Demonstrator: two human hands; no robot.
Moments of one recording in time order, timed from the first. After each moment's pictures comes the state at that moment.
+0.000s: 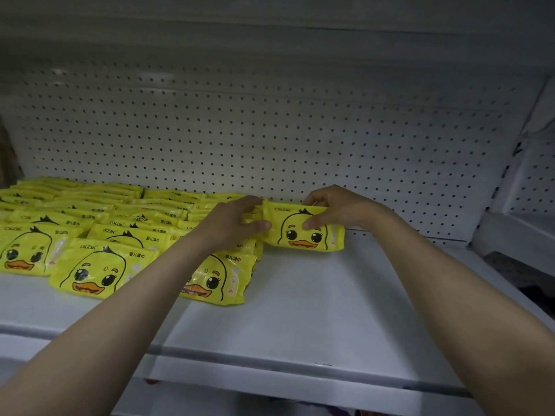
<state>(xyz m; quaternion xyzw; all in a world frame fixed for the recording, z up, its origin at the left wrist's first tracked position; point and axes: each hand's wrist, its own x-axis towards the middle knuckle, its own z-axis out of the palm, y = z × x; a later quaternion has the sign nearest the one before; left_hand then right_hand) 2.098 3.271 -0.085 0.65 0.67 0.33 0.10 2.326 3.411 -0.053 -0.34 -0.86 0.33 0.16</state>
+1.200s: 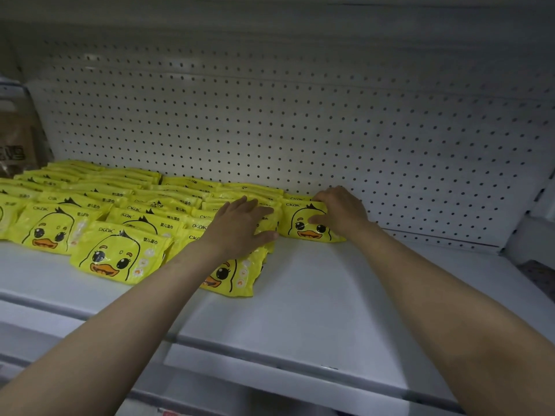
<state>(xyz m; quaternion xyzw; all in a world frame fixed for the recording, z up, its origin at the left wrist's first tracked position) 2.097 3.271 -0.115 0.66 0.73 0.16 -0.06 2.288 3.446 -0.107 -0.40 -0.89 -0.02 0.20</state>
